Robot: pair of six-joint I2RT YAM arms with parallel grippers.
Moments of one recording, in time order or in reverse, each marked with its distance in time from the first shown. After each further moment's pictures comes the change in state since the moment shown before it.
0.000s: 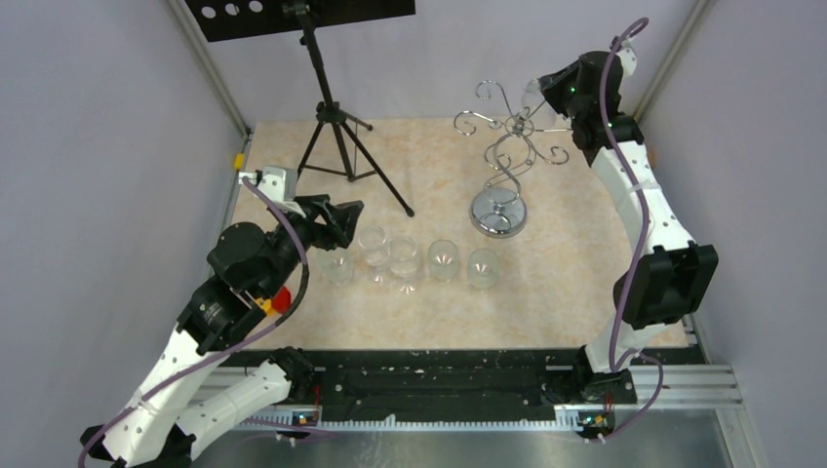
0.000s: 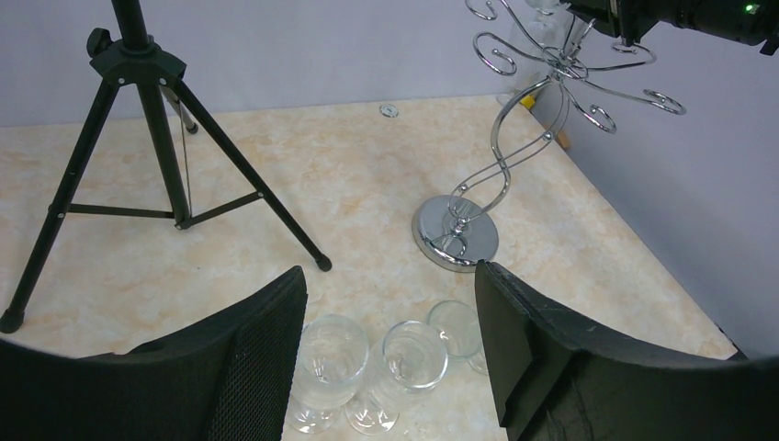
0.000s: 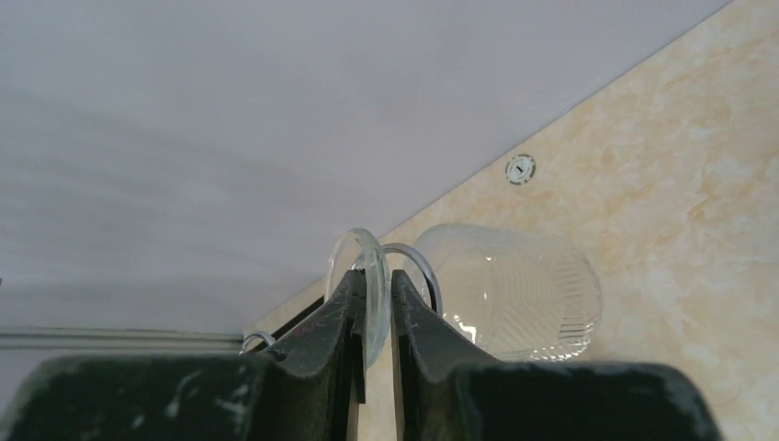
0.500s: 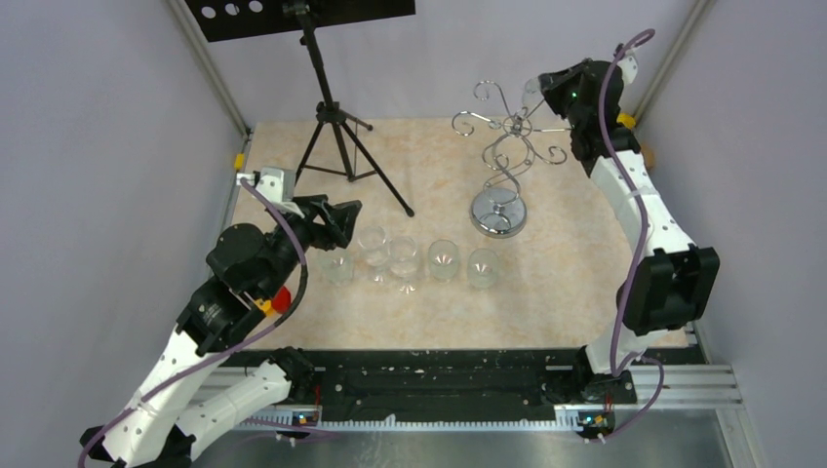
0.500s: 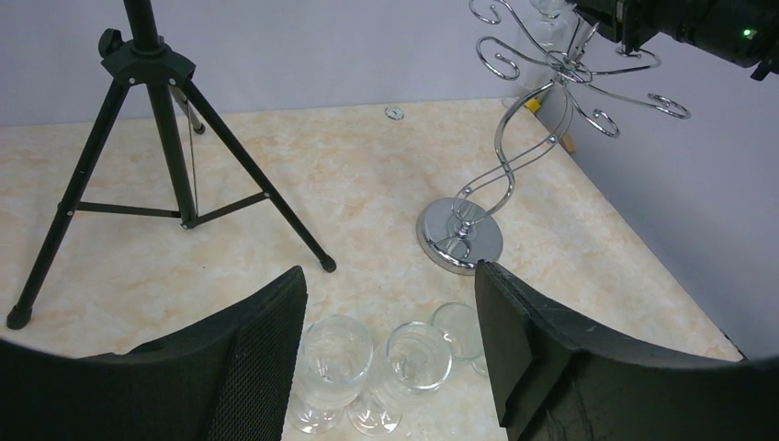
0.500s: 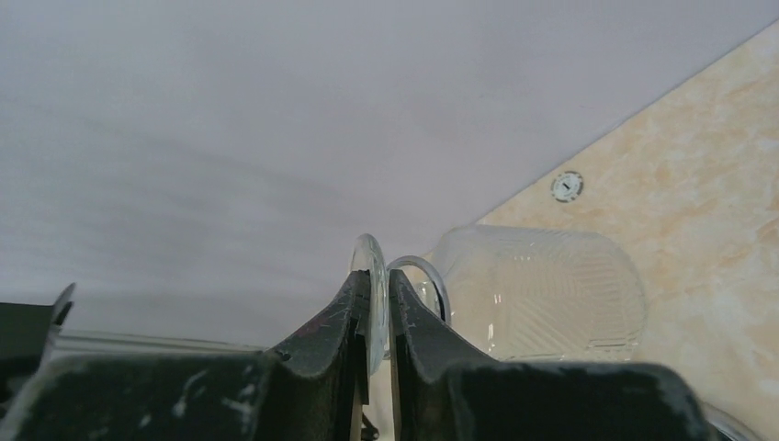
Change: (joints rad) left arm 0.000 -0.005 -0.004 0.000 -0.013 0.000; right arm 0.000 -0.021 -0.084 0.138 -0.019 0.045
